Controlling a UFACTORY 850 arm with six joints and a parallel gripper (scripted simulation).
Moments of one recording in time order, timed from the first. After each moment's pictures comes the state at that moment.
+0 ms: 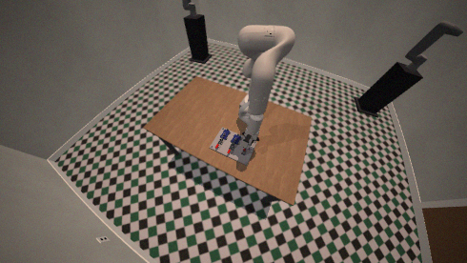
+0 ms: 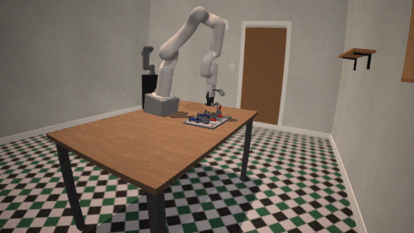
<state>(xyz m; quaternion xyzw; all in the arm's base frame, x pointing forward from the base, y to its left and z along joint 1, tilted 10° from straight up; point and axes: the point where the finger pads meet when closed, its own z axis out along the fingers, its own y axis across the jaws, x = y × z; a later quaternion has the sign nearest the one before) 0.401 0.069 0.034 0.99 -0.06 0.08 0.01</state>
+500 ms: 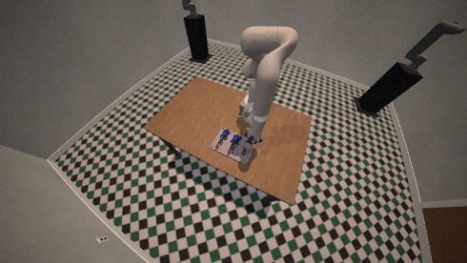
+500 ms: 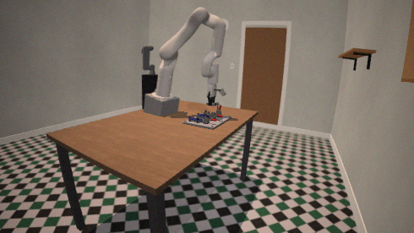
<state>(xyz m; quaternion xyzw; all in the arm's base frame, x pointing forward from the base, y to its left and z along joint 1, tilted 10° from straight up) 0.403 0.092 0.033 0.99 -0.06 0.08 0.01</state>
